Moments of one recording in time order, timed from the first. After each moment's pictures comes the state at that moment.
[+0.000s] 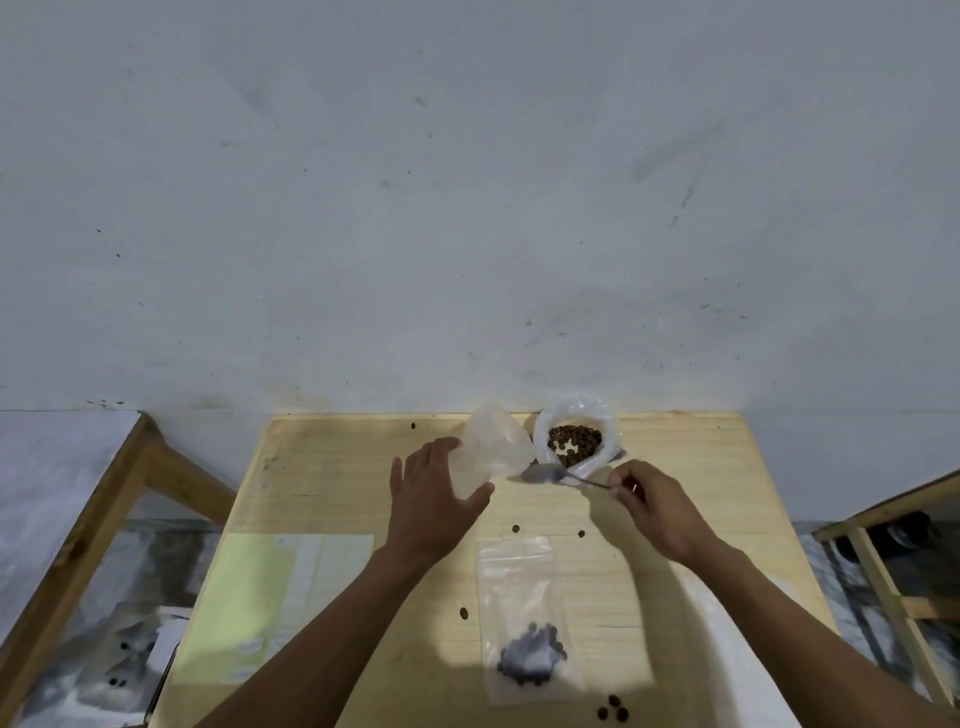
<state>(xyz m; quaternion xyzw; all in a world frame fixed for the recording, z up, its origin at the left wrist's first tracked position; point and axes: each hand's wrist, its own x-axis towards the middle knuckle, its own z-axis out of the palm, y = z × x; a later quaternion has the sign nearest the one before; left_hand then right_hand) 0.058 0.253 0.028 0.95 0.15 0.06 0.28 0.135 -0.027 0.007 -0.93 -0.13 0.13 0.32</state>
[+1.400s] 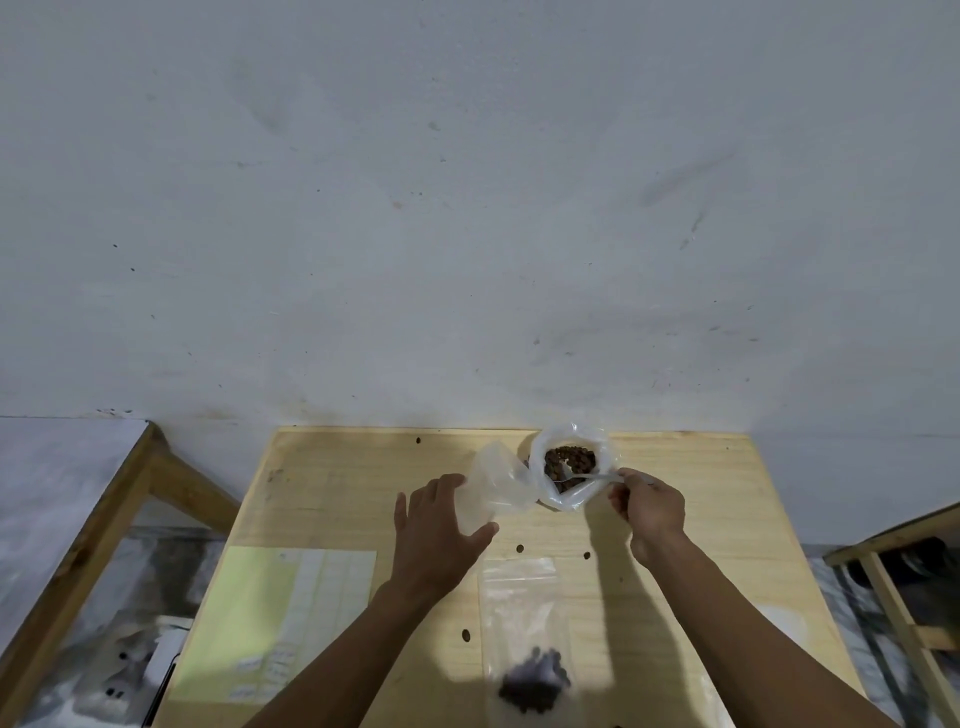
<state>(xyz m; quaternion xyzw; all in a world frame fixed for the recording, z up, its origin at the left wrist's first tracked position) 0.049 0.251 0.008 0.95 0.16 0.01 0.26 0.165 0.018 -0.019 -0.64 0.34 0.09 0.68</state>
